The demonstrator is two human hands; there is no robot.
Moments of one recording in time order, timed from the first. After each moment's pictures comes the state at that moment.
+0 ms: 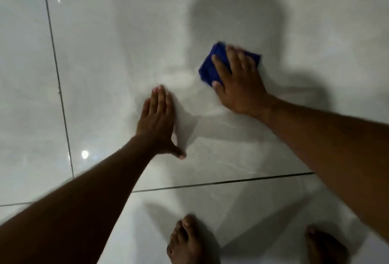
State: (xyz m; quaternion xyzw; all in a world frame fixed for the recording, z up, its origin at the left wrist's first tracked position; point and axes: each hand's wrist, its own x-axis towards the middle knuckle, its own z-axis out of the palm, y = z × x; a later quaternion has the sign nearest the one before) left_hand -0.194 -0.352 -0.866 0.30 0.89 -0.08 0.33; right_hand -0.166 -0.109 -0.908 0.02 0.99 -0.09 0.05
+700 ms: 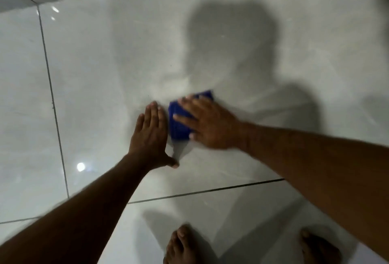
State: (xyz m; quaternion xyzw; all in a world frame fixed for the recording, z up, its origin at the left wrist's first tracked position) left_hand -0.182 -0.351 -0.855 0.30 0.90 -0.07 0.32; right_hand -0.128 -0.145 -0.905 -0.24 0.96 -0.11 0.07
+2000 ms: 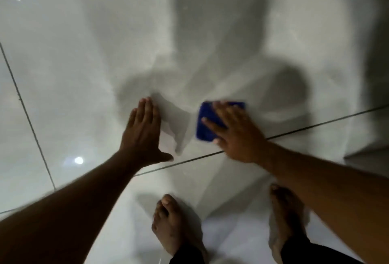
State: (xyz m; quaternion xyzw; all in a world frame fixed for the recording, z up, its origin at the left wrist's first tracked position) left_hand -0.129 -0.328 -0.832 0.37 0.86 -0.08 0.34; right_hand 0.033 -0.100 -0.888 -0.03 0.99 -0.11 0.11
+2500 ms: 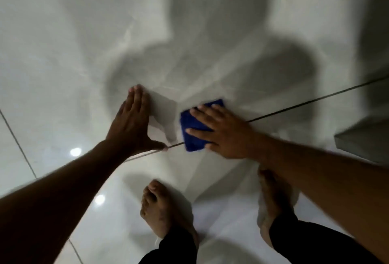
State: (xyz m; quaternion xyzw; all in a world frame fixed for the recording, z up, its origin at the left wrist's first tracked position) left_hand -0.108 -0.326 -0.848 0.39 0.86 -0.03 0.34; right_hand 0.075 -0.102 -0.900 -0.16 0.97 -0.14 0.12
